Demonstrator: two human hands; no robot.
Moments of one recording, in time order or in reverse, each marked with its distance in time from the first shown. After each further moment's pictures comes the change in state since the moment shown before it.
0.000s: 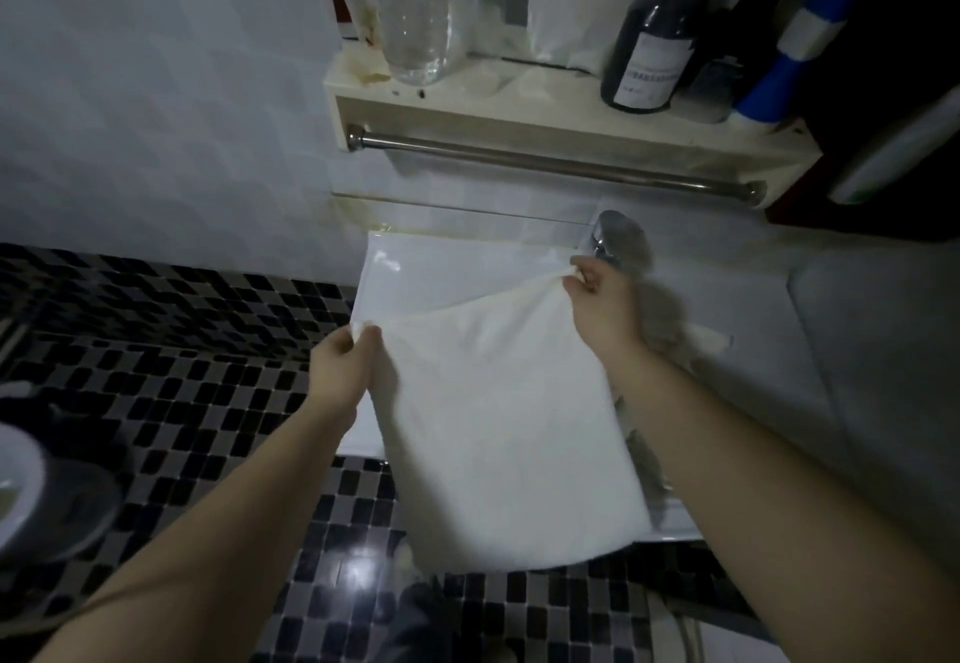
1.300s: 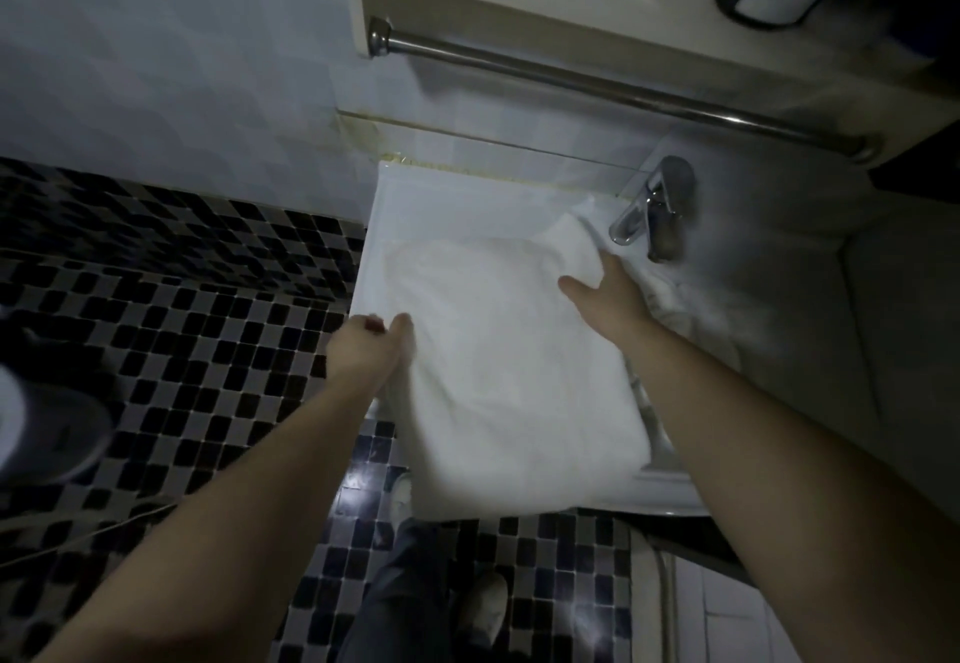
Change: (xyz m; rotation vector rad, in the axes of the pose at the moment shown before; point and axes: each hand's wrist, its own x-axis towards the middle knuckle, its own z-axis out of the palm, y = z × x) left_hand 0.048 -0.060 0.007 0.575 0.060 -0.144; right_hand 0.020 0.060 0.051 -0.361 -0.235 0.205
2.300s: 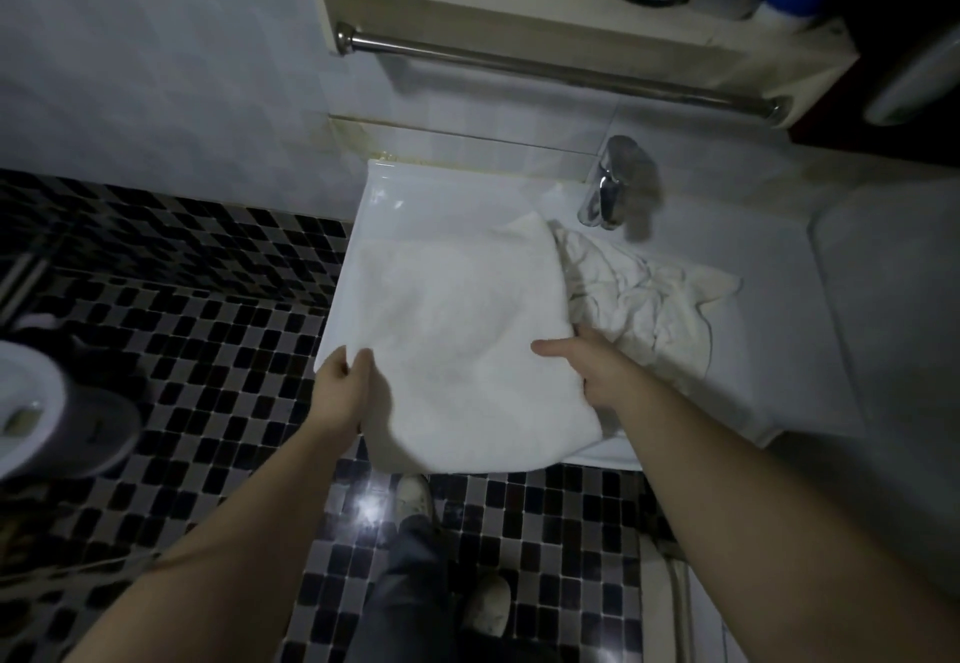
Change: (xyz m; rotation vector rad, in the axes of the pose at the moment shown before) left_hand -0.102 -0.064 0.015 -0.438 -0.046 -0.001; right_hand -0.103 0.078 -0.020 0.673 -0.549 0.310
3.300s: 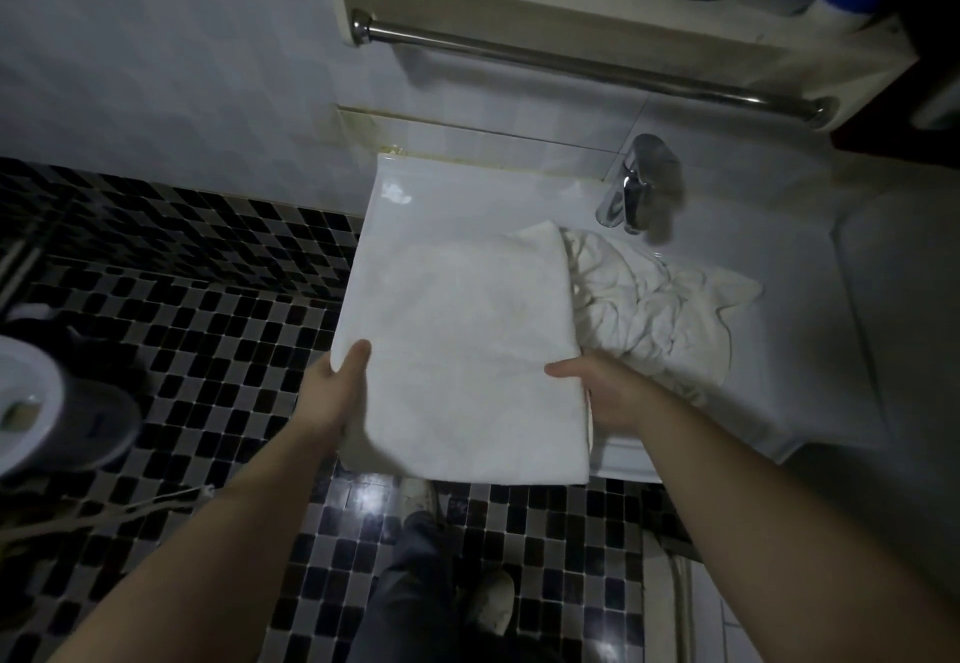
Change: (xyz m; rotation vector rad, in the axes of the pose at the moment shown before) left_hand 0.029 -0.001 -0.031 -0.053 -0.095 -0.073; right_hand 0.009 0.010 0.006 0.005 -0.143 0.178
